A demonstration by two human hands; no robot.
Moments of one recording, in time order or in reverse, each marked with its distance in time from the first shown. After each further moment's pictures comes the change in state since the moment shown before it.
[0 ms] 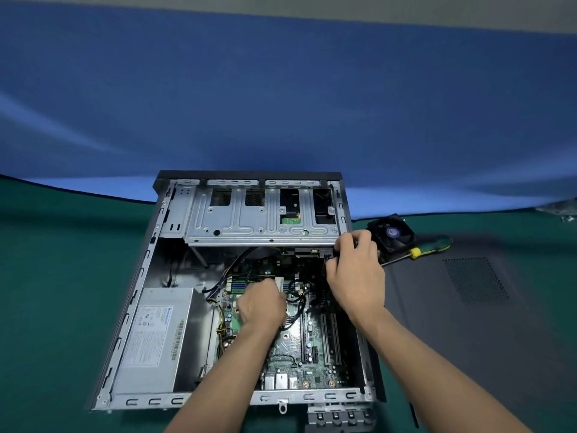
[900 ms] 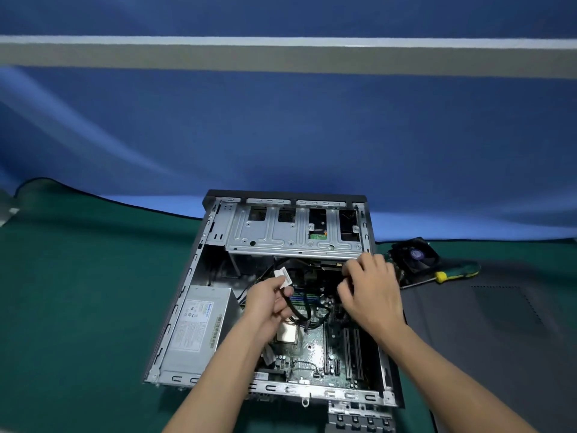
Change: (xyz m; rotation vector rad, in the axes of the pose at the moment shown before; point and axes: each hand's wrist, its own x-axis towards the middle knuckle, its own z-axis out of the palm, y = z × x) left_hand -0.040 -0.023 -0.071 -1.753 -0.282 -0.335; right_hand -0.016 -0.003 -0.014 -0.014 0.099 -0.353
